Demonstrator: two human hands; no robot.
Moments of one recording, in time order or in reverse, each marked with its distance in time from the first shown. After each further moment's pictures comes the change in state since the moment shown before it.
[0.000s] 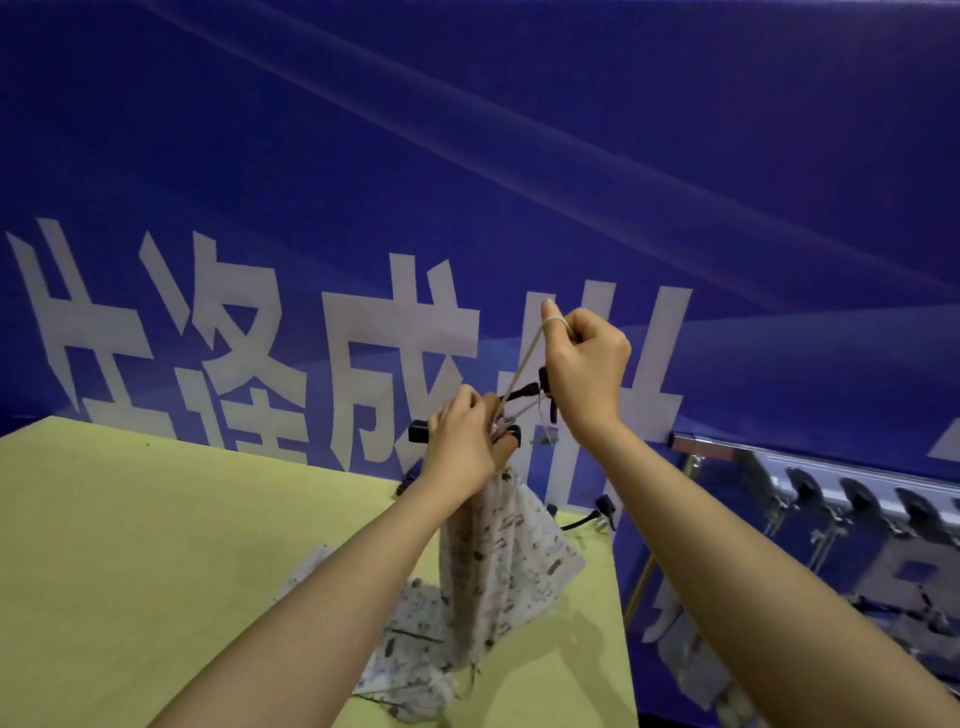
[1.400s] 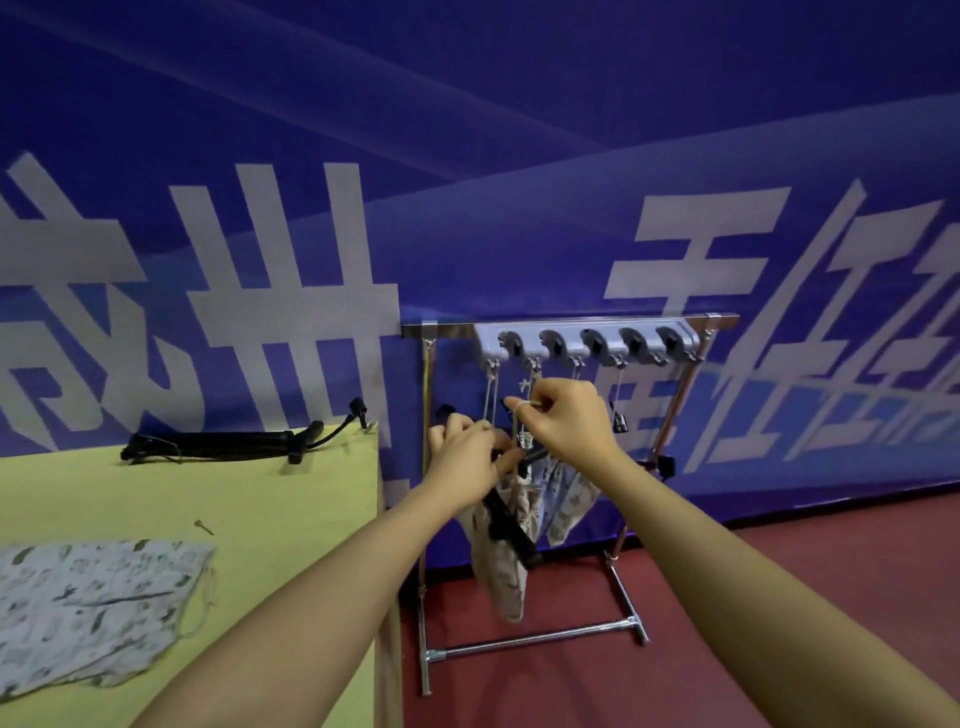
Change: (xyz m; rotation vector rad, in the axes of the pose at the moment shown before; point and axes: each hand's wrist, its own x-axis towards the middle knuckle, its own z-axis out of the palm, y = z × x) left_hand -0.083 0.238 0.267 0.062 -0.492 0.321; right_hand -0.073 0.155 -0.369 -0.736 -0.352 0.237
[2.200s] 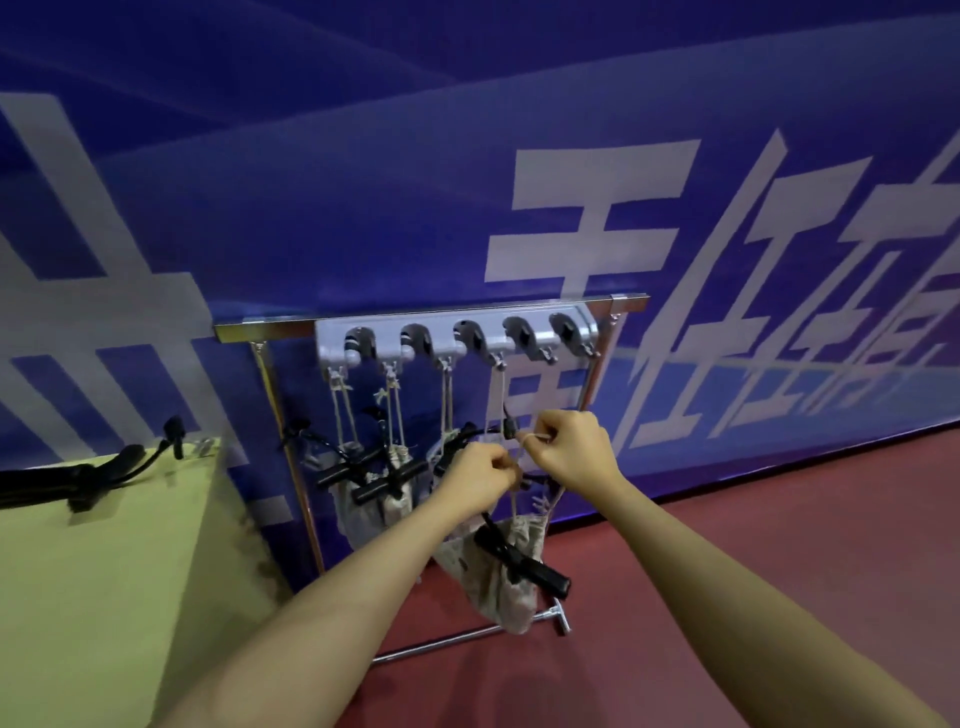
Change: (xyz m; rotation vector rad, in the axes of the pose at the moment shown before) left_hand 0.144 0.141 0.129 -0.599 -0.283 -0.188; right_hand 0.023 0.229 -0.052 -0.086 -0.129 0.252
